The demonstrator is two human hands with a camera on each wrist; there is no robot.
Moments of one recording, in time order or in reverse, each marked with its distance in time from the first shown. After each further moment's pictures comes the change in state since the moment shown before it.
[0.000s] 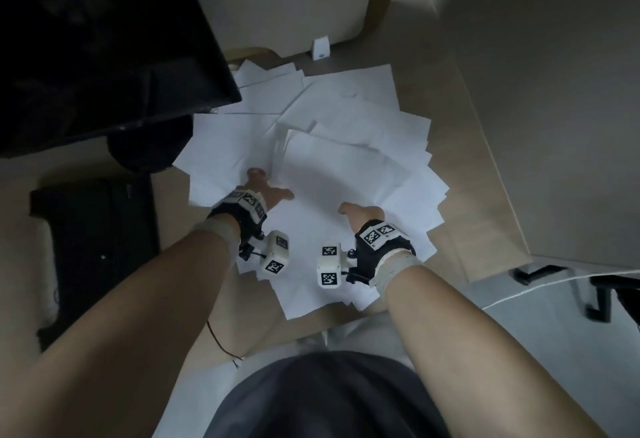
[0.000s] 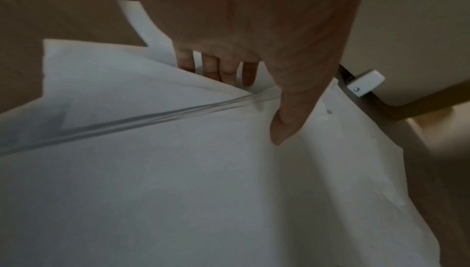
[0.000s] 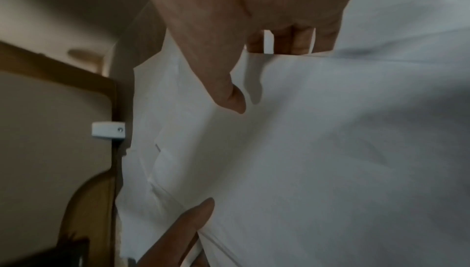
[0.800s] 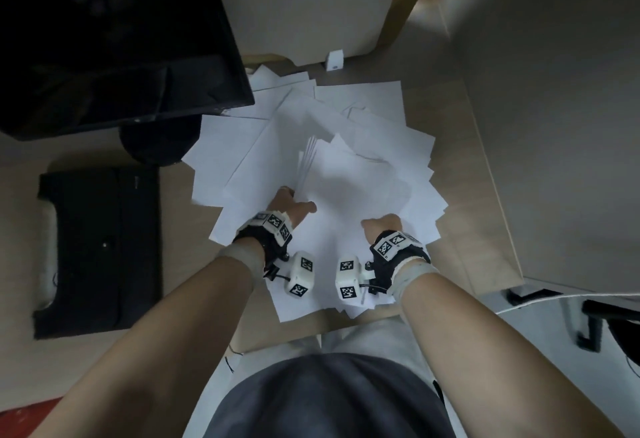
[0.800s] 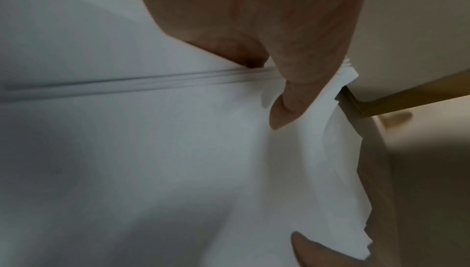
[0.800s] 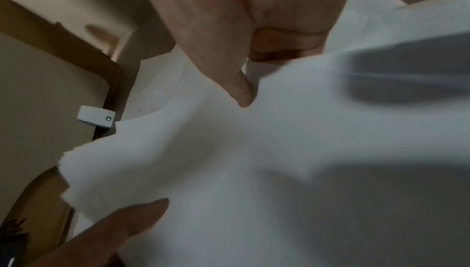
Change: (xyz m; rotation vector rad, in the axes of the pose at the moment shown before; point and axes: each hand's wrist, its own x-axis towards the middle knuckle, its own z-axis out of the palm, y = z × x) left_hand -0.031 0.016 0.044 -0.230 -0.047 0.043; right_hand 0.026 0.011 -0.023 -0.095 0.126 -0.099
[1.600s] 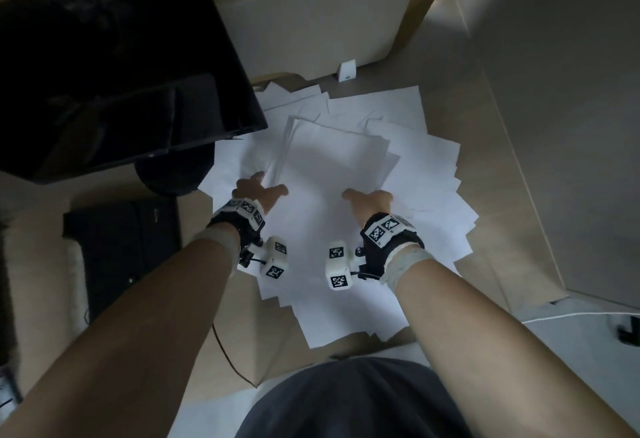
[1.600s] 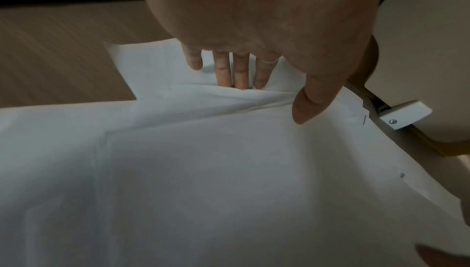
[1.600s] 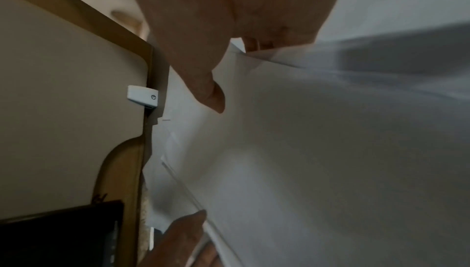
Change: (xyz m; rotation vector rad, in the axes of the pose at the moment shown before) left_hand 0.075 0.003 -0.101 0.267 0.149 -0.081; right_hand 0.009 -0.098 0.049 0.196 -0.054 0.012
